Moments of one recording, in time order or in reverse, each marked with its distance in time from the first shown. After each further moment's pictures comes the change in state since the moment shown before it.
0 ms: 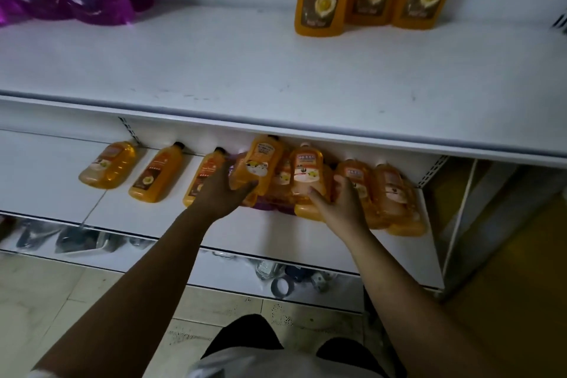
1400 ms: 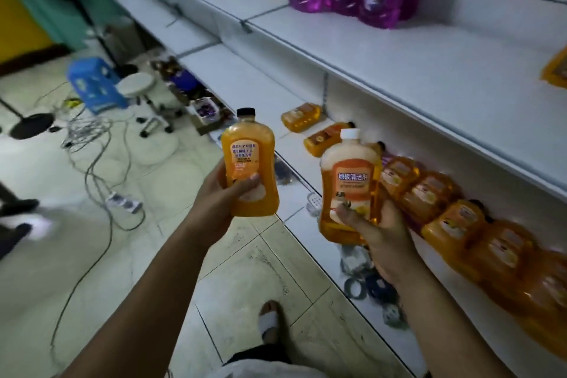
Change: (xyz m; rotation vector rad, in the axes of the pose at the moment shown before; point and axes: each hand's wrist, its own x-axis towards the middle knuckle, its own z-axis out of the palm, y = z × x) left_hand -0.323 0.027 -0.121 -0.949 0.690 -0.249; right_hand -0.166 -0.138 0.023 0.539 -0.859 -0.257
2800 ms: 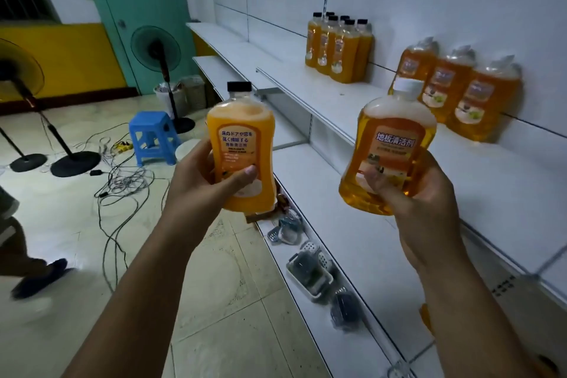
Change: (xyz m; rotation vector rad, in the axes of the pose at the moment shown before) left_hand 0.342 0.256 -0.365 0.247 0.329 0.461; right_hand 0.461 -0.136 0.415 -0.221 0.029 -0.428
